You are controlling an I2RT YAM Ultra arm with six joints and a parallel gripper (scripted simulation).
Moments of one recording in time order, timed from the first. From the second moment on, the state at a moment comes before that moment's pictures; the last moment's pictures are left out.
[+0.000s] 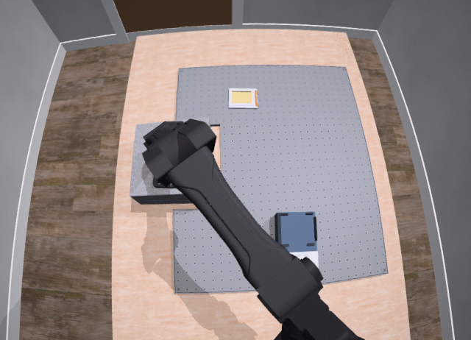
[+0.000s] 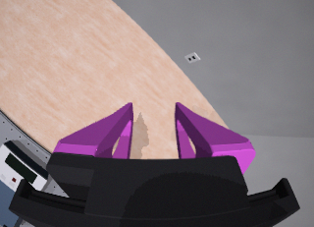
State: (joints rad) arm -0.87 2.26 1.97 -0.59 0.43 -0.41
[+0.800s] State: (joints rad) arm -0.74 2.20 1.86 -0.65 0.39 -0.35
